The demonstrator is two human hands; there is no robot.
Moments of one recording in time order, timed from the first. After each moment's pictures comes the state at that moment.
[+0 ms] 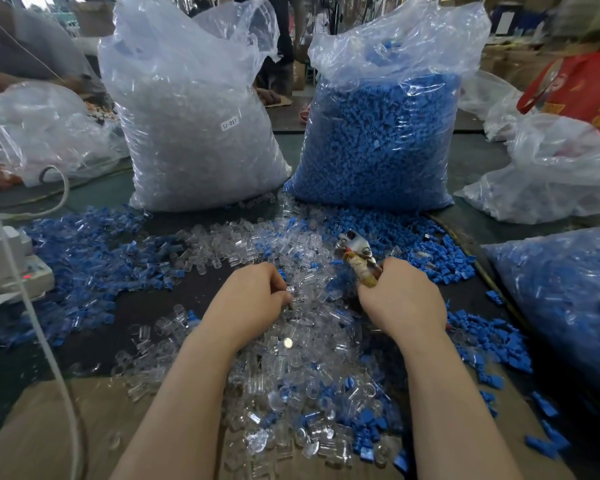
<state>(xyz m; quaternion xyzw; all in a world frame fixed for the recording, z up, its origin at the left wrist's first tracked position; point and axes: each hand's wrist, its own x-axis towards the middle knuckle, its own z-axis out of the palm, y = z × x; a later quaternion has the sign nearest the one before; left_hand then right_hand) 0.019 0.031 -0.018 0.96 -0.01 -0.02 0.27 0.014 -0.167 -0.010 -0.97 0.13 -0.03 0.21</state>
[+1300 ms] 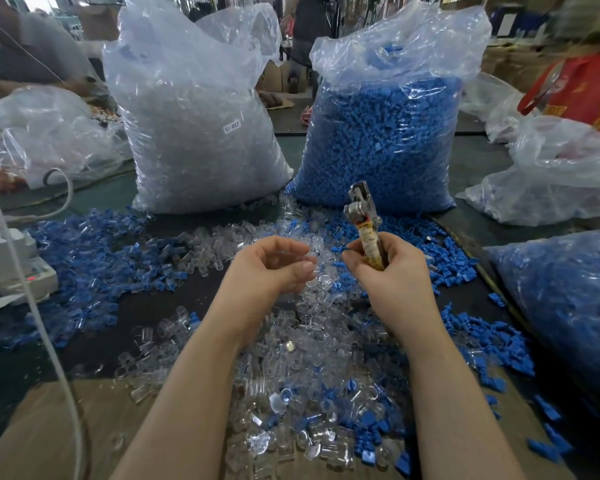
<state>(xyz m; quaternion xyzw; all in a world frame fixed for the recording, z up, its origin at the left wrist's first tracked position) 0.009 0.021 0.005 0.70 -0.02 -0.04 0.72 0.013 -0.159 -0.008 -0.79 -0.05 -0.16 0.59</state>
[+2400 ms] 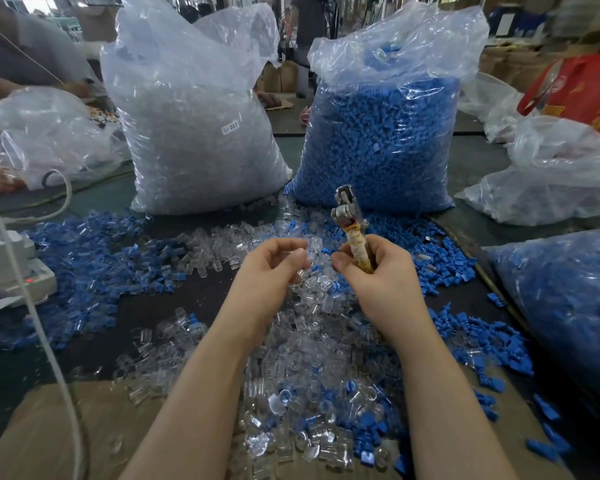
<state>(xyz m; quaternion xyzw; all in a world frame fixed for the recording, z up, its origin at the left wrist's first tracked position) 0.009 0.007 0.003 0.73 0.02 0.00 0.68 0.012 -0.151 -0.008 -0.79 -0.06 -0.14 0.59</state>
